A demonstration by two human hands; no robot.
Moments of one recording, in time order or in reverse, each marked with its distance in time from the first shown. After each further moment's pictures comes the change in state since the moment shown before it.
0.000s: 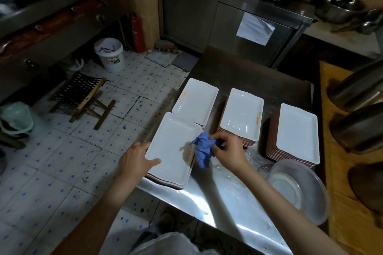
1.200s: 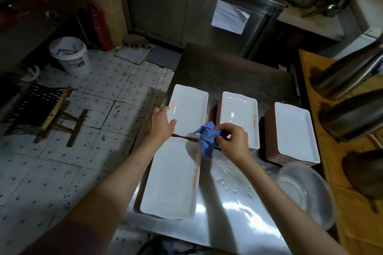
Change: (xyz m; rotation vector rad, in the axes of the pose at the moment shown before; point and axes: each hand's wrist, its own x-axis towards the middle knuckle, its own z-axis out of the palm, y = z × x) left_hand 0.170 0.090 0.012 -0.098 -0.031 0.175; right_hand 0.071 -0.001 0.003 0.066 0.219 0.218
